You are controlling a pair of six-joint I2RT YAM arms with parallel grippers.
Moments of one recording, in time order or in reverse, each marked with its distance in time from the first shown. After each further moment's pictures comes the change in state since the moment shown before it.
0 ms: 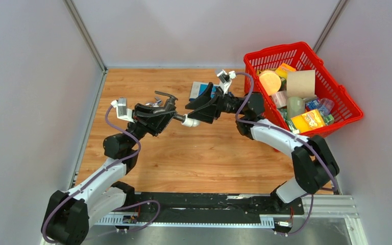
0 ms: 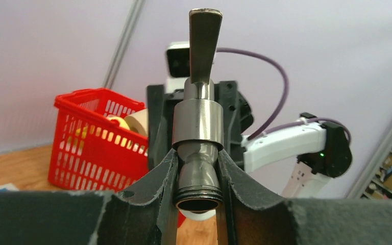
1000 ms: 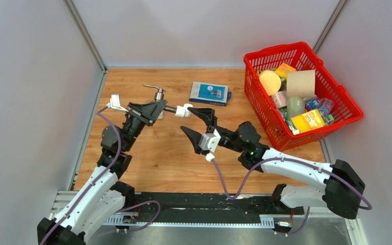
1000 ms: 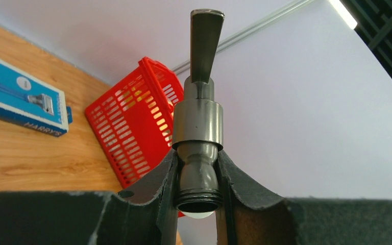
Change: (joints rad) left arm -0.003 -0.236 0.087 -0.774 -0.412 -0.244; right arm 0.388 -0.387 -0.262 -0.458 0.660 -1.825
